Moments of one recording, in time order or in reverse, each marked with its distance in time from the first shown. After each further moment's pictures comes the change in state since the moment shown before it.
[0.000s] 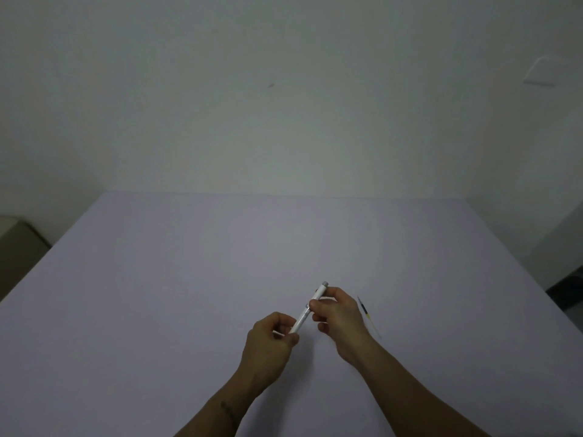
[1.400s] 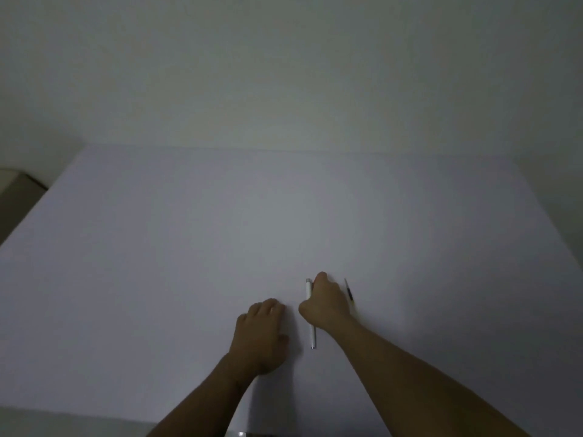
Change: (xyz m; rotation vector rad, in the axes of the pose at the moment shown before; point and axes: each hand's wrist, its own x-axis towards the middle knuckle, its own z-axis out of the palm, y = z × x) left_hand 0.055 -0.016 0.077 0.895 -0.247 0.016; right_hand 0.095 0.015 -0.045 -1.053 -0.113 0.037
